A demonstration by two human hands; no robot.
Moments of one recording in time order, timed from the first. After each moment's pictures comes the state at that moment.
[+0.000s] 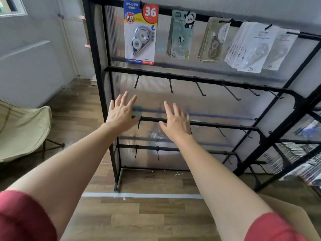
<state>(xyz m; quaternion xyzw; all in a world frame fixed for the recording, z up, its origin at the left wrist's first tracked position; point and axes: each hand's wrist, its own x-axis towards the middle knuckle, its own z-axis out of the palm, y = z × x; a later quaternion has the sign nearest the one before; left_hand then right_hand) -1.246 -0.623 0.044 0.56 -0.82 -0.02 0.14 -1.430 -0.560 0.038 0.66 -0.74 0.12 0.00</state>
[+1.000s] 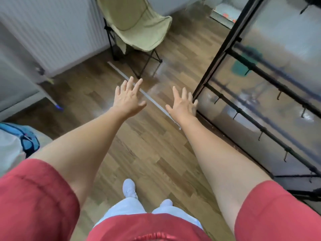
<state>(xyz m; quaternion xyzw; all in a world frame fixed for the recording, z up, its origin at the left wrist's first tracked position) -1.029 -0.333 -0.097 0.83 -0.54 -0.12 0.06 -1.194 -0.407 -0.088 0.83 -0.54 -0.09 -0.13</state>
